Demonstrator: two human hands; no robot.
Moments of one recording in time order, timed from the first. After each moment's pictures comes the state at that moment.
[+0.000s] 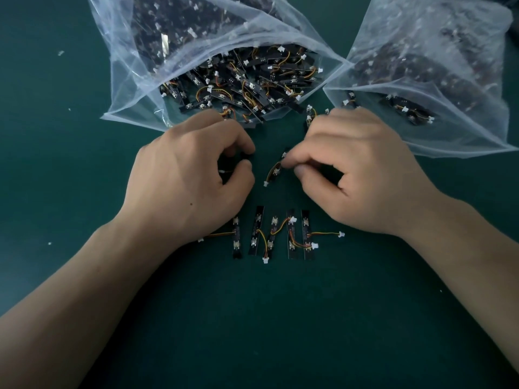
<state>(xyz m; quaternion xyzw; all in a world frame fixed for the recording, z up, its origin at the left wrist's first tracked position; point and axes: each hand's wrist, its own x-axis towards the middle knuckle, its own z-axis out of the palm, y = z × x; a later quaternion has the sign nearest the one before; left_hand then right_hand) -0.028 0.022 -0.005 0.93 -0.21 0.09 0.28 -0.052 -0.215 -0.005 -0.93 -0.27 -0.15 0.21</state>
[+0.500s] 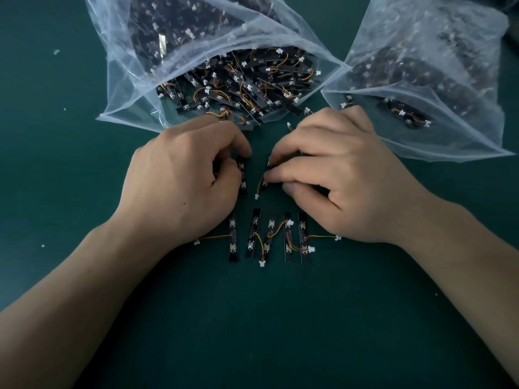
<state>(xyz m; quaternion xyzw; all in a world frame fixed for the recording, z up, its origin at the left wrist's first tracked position) -0.026 0.023 -0.004 0.93 -0.20 0.08 0.29 -0.052 -0.213 -0.006 -0.92 -0.33 -0.14 0.16</state>
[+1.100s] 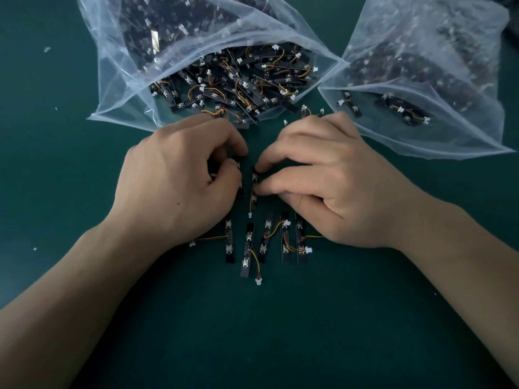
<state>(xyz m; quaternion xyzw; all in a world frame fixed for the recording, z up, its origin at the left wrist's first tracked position) -0.026 0.021 -0.002 0.94 -0.19 0.07 0.28 -0.053 -0.212 -0.005 -0.91 -0.37 -0.09 0.18</state>
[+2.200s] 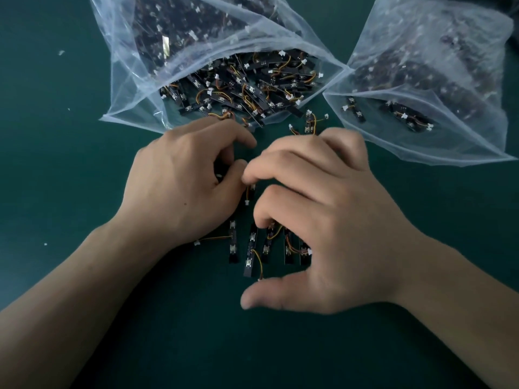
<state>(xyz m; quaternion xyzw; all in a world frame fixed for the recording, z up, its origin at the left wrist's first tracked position) -0.027 0.022 0.001 0.93 -0.21 0.06 0.29 -0.091 -0.176 0.013 -0.92 -0.33 -0.12 0.20</state>
